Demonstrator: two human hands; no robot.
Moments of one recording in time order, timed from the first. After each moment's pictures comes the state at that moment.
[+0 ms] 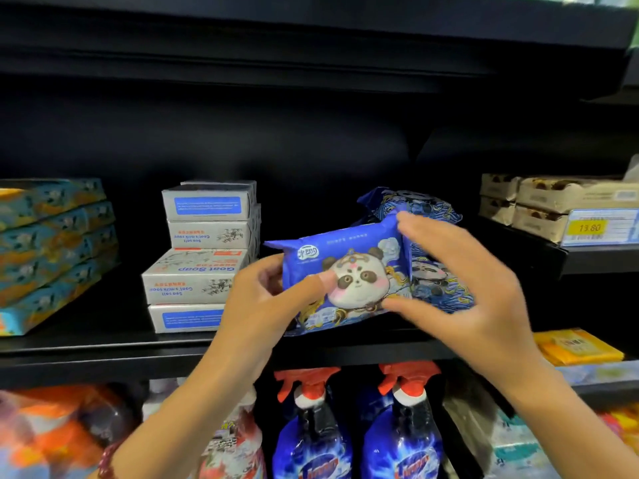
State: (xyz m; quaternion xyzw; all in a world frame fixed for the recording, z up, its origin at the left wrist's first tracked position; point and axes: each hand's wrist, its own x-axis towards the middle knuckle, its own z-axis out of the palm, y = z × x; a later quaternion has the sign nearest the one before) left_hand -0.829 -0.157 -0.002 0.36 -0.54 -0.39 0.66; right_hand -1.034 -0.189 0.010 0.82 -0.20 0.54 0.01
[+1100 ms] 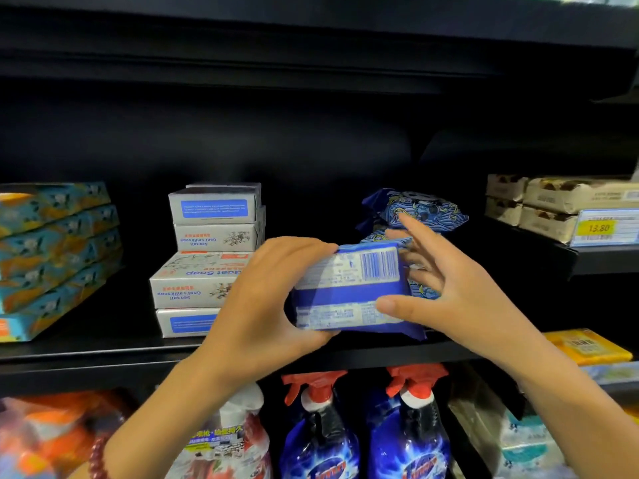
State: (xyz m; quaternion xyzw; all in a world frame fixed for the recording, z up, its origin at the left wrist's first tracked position) left_hand -0.799 -0.161 0.000 0.37 -0.79 0.15 0.46; right_hand -1.018 -0.191 0.022 0.79 -0.33 0.44 -0.28
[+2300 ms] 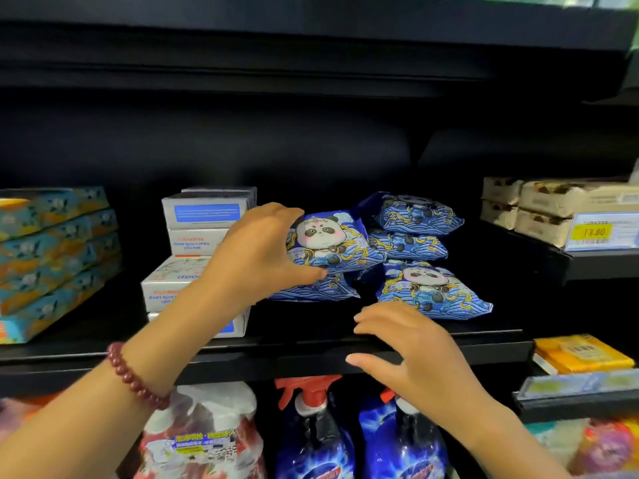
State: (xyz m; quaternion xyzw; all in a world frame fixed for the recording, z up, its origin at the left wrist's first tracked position) left_hand -0.804 -0.197 0.050 0.60 -0.73 0.15 0.31; right_hand -1.014 -0.213 -0.056 0.86 -0.30 0.41 0.08
